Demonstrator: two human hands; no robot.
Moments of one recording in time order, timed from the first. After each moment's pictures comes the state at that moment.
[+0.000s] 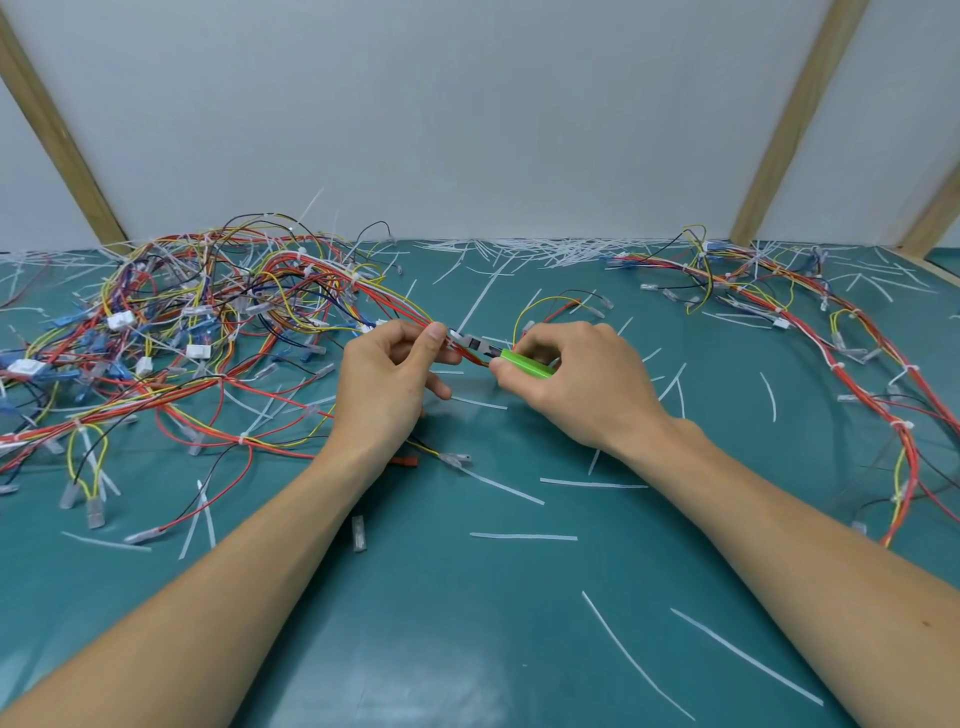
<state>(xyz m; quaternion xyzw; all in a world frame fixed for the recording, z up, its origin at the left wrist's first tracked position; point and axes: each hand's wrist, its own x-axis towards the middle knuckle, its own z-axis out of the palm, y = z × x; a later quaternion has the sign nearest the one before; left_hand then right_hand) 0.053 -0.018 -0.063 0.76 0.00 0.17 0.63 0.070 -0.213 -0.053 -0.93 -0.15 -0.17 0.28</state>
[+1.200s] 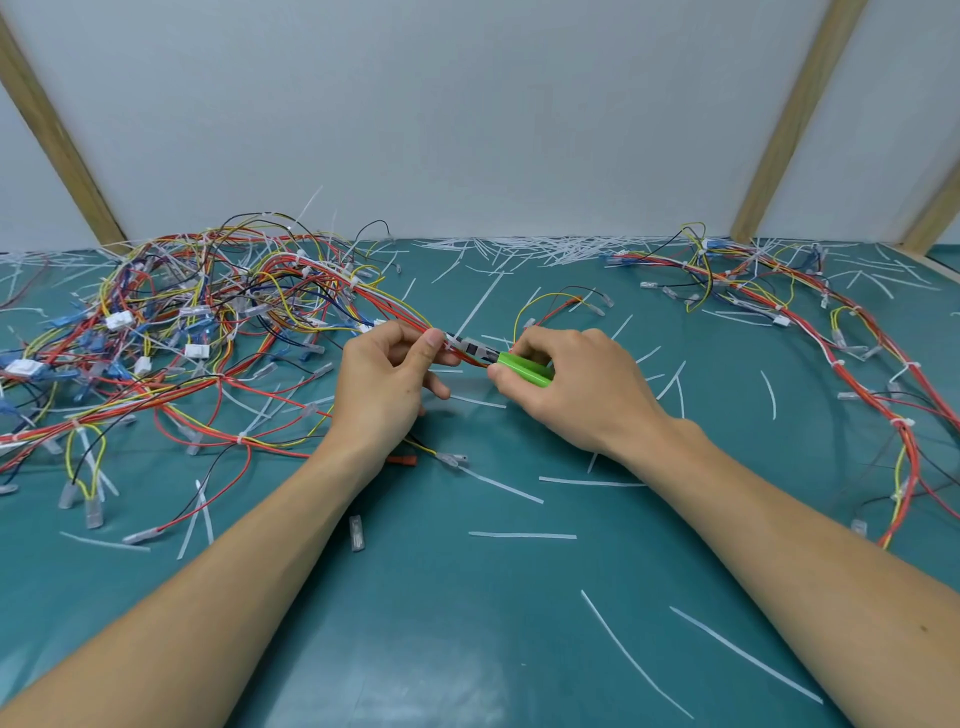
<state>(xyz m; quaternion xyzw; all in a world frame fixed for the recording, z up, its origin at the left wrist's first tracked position) 0.052 -0.017 -0.064 0.77 0.00 0.17 0.62 0.068 -0.216 -0.057 -0.94 -0.18 -0.16 0.25</state>
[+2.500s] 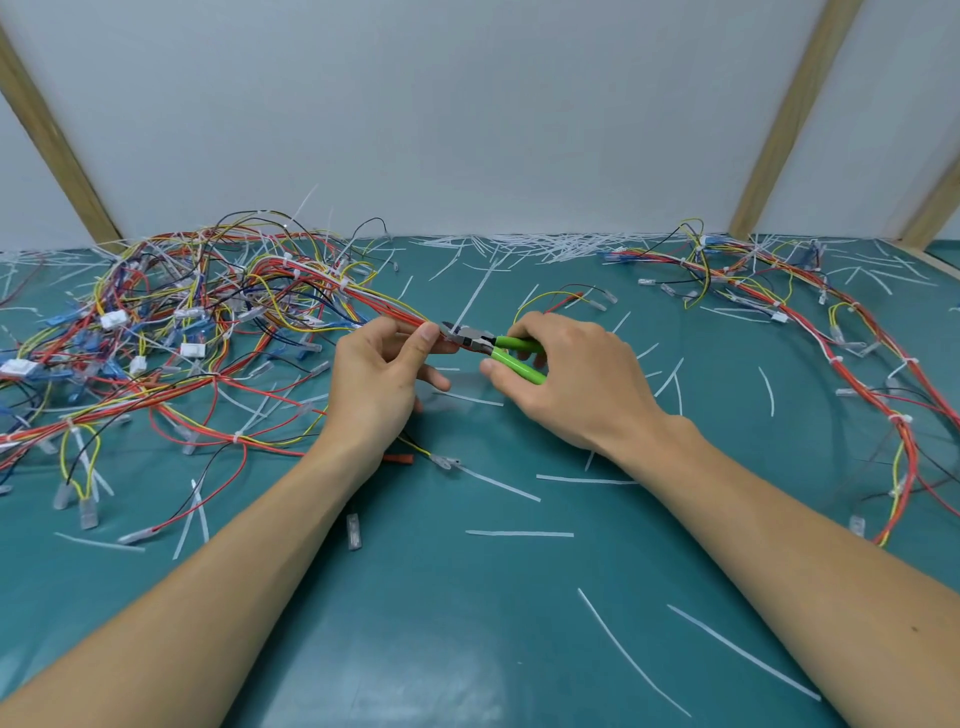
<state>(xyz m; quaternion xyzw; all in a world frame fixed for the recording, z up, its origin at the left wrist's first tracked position) 0.052 -0.018 -0.063 0.75 -0.01 0.17 0.64 0.064 -0.212 -0.053 -0.94 -0.18 -0.20 0.22</state>
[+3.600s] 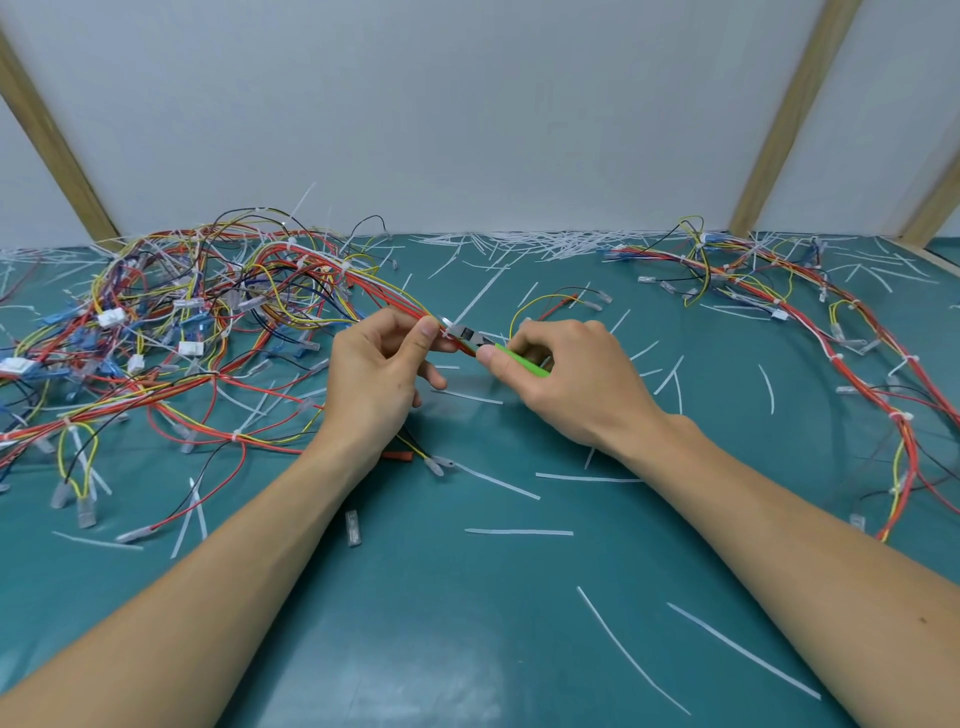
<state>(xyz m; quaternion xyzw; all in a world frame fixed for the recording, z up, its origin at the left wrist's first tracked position) 0.050 -0.018 -0.061 0.74 -0.04 0.18 0.64 0.066 -0.212 -0.053 -0.93 -0.18 -0.15 0.30</state>
